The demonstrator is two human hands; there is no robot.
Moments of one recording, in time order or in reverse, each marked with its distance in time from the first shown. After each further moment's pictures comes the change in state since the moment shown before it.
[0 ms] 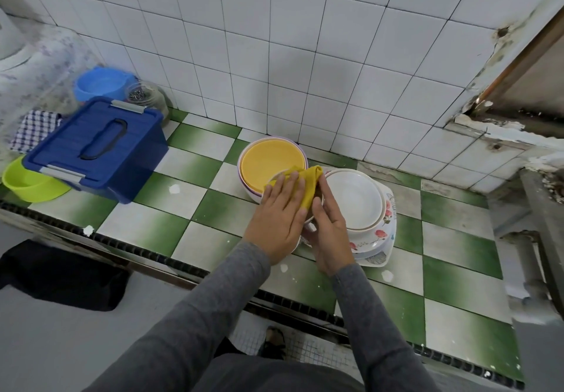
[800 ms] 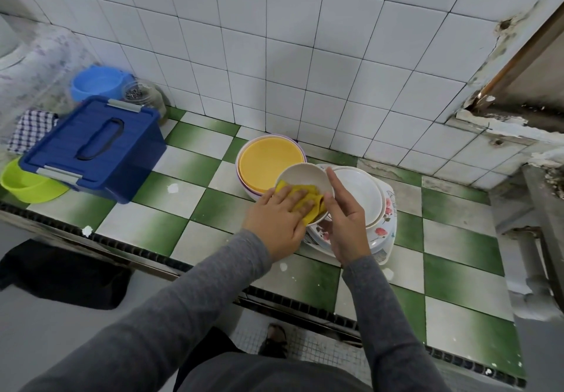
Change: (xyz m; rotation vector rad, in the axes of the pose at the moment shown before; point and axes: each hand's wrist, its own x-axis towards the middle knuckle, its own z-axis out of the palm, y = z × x) left_hand 0.006 0.021 -0.038 0.394 -0.386 0.039; right_hand 0.007 -0.022 -0.019 -0.106 0.053 -0.132
